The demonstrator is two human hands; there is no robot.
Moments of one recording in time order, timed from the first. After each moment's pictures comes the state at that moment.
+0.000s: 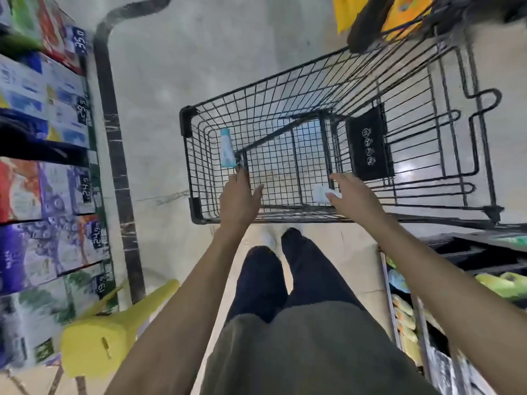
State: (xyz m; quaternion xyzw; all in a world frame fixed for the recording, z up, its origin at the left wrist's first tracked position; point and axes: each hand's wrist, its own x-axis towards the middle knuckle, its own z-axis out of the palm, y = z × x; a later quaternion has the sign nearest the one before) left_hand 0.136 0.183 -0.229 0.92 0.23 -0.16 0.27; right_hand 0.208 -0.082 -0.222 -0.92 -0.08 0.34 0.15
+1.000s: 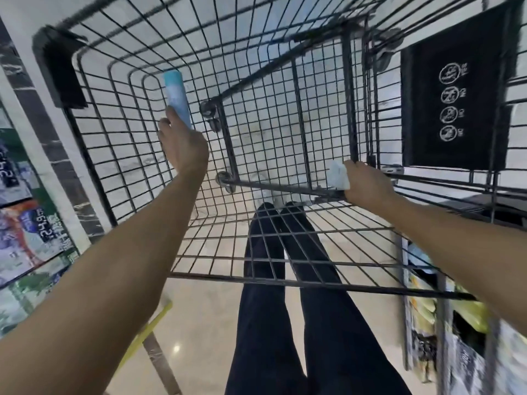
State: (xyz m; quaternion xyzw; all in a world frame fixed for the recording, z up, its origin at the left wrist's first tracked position) left_hand 0.255 0.285 -0.532 0.89 0.41 -0.11 0.18; right_hand 0.247 -0.100 -0.528 -0.88 -0.11 0.46 -0.02
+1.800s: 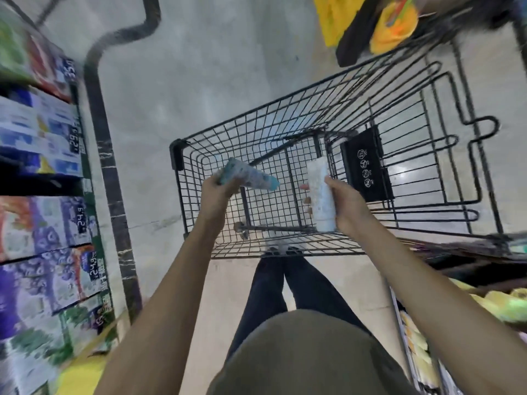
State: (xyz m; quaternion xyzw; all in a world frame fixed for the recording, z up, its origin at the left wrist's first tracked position) left_hand 0.221 0.234 -0.226 0.64 0.34 -0.11 0.68; right_hand 0.258 -0.046 -0.229 -0.44 0.29 0.39 0.75
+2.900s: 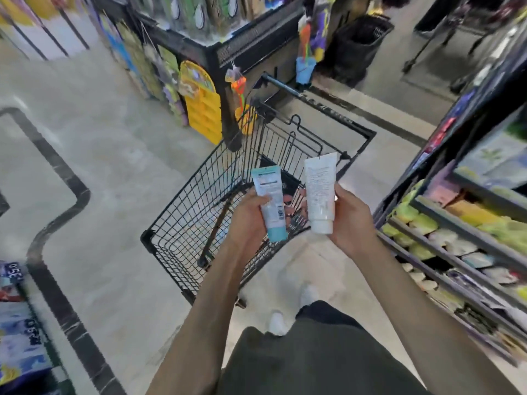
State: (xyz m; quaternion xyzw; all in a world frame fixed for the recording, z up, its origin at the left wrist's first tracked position) left_hand 0.077 0.116 0.002 0.53 0.03 -0.35 0.77; right_hand -0.011 -0.068 -0.018 -0.33 0.21 -0.02 0.92
